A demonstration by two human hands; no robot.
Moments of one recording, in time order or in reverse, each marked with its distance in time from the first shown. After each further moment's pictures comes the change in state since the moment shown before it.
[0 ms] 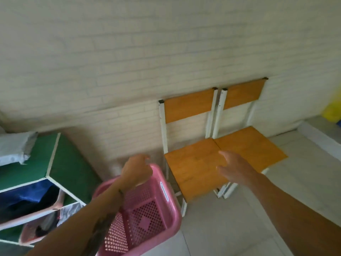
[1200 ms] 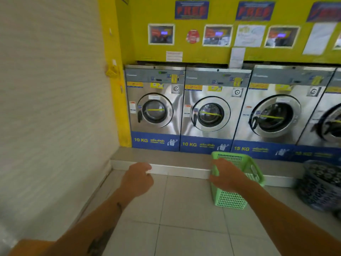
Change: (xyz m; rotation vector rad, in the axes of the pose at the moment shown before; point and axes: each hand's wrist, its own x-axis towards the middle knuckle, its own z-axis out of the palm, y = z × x) left_hand -0.009 0.904 0.373 -0.109 -0.390 1.040; right_hand -0.263 0.686 -0.366 0.096 0.685 0.856
